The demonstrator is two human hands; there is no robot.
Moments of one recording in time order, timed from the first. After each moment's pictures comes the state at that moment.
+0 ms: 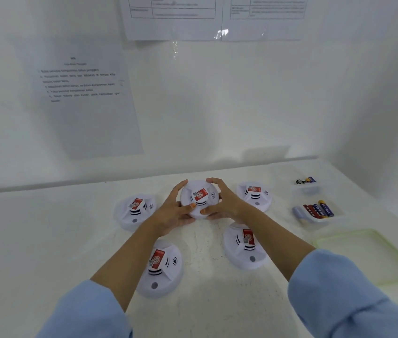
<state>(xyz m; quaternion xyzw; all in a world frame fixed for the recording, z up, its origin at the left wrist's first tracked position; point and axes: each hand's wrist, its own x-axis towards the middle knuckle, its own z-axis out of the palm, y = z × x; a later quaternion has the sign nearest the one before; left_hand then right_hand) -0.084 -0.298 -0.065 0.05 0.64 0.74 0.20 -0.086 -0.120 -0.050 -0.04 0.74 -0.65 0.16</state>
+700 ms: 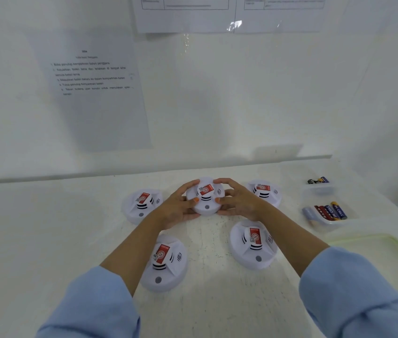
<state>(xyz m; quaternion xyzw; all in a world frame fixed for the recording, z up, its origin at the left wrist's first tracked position) -0.089 -0.300 -0.064 0.03 0.61 0.76 0.22 -0.096 -0.098 -0.056 -0.06 0.69 -0.69 0.22</state>
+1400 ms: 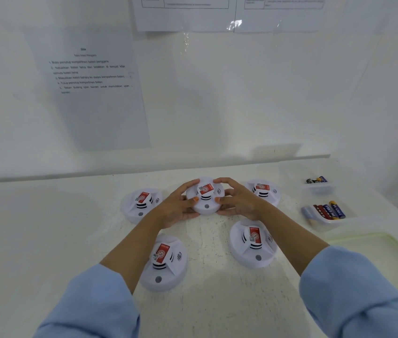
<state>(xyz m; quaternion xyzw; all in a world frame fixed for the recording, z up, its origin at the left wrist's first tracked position) -0.091 -0.302 -0.063 0.04 0.62 0.75 0.22 -0.098 -0.098 -0.056 -0.07 0.69 -0.68 0.23</state>
